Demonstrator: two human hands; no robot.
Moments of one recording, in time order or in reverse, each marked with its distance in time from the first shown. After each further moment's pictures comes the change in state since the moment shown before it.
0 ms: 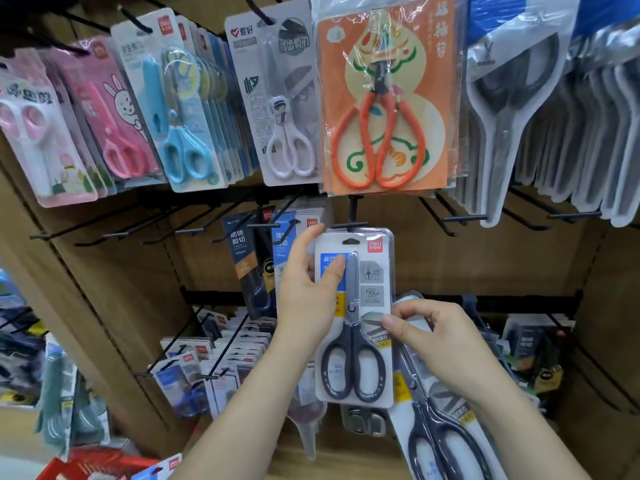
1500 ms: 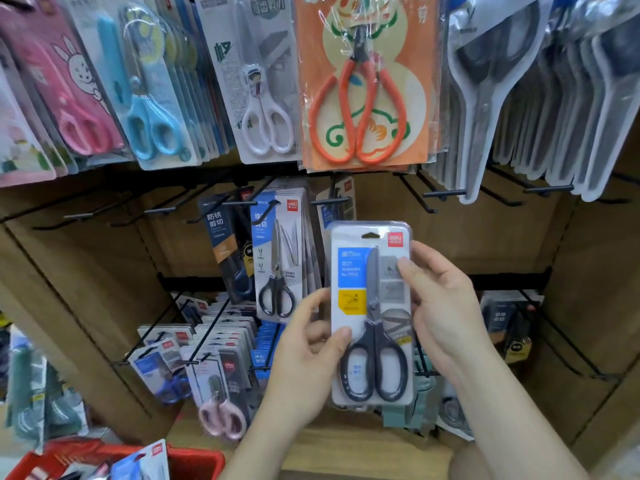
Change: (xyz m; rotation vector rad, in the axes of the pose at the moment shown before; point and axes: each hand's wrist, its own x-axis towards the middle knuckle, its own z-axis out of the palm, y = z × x) left_hand -0.085 -0.014 -0.004 -0.070 -0.219 -0.285; right_hand 0.003 -0.006 0.002 0.757 0.250 0.121
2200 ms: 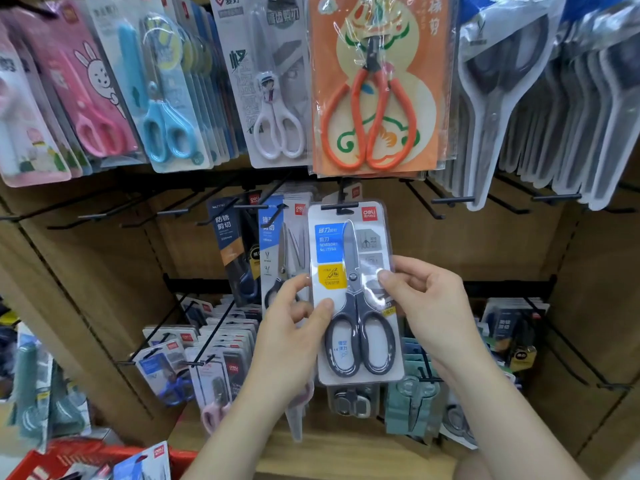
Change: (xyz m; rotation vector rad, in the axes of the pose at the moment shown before) left_hand 0.010 0.030 -0.017 -0.063 0.064 -0.014; right_hand -0.011 -0.009 0.015 -0.385 -0.106 -0.125
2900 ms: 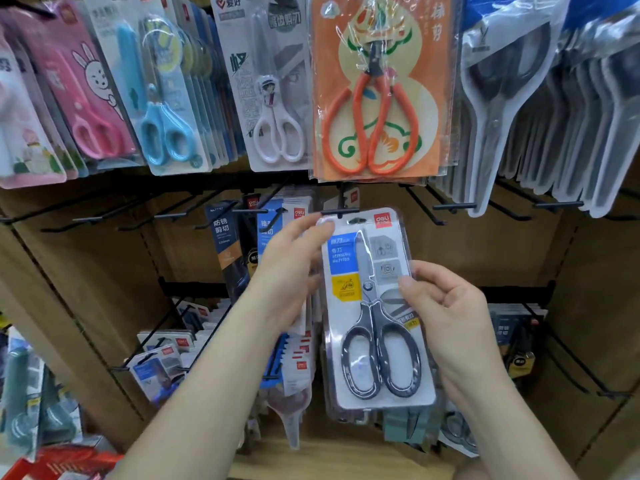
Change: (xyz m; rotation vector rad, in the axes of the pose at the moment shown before) left_hand 0.065 0.048 0.002 -0.174 -0.076 -0.109; right_hand -0.012 -0.002 -0.006 0.139 0.103 0.004
